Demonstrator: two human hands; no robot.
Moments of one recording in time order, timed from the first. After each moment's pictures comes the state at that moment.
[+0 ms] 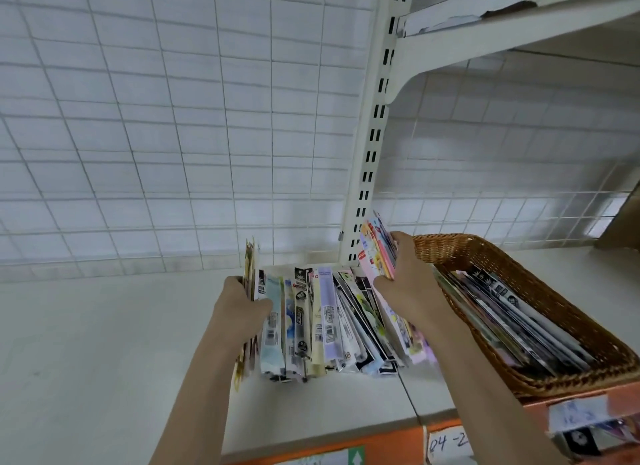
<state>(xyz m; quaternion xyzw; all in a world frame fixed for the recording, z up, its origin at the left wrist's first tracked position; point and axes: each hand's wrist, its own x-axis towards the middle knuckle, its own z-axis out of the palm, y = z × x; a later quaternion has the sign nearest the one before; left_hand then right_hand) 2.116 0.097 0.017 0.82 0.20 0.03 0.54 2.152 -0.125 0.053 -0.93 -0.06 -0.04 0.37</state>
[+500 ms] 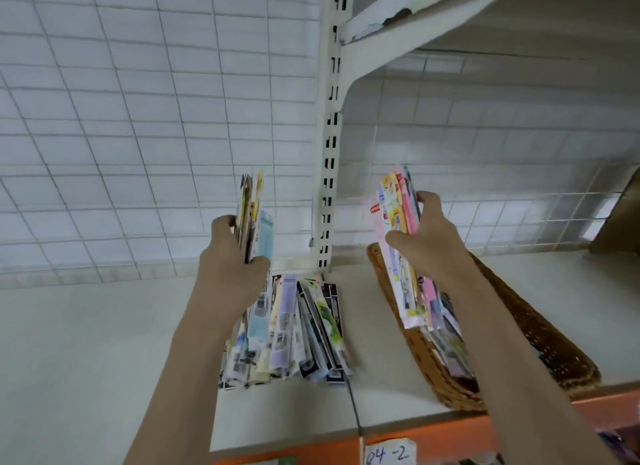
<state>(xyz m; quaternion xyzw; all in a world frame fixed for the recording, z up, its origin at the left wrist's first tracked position) 2.102 0.016 0.099 0.83 0.12 0.19 0.50 2.171 -0.204 0.116 -0.89 -0.07 -0.09 0.45</state>
